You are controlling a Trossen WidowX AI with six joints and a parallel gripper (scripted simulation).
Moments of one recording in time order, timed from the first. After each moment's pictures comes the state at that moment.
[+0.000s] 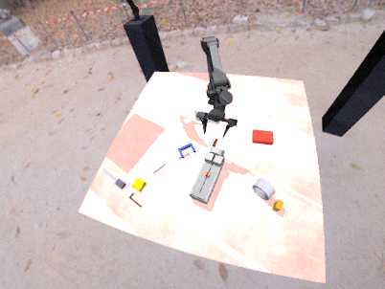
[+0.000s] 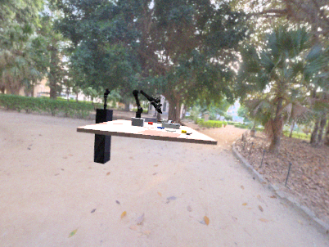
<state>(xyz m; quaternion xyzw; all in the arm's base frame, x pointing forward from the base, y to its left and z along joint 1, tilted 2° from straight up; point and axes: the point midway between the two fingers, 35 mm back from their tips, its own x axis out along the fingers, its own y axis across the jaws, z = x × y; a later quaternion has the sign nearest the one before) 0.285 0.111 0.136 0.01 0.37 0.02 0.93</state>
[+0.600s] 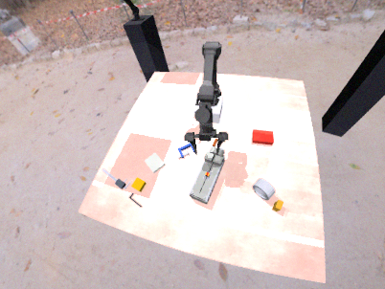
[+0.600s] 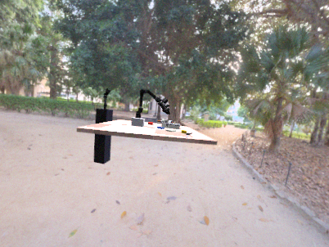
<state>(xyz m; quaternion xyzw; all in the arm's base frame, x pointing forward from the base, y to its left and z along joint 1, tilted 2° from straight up) 0.391 0.109 0.143 -0.07 0.36 0.17 0.92</state>
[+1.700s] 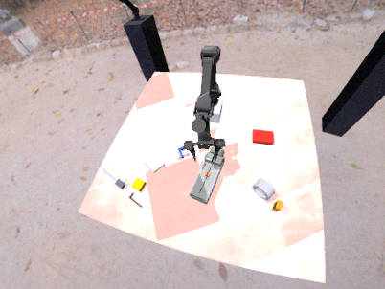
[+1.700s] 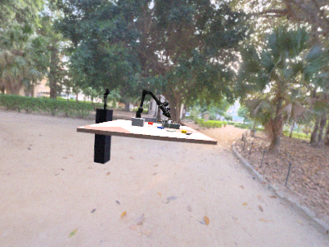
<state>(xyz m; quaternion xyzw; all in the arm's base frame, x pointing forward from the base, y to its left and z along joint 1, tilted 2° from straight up) 0.407 0.106 0.100 -0.08 0.36 0.19 0.91</state>
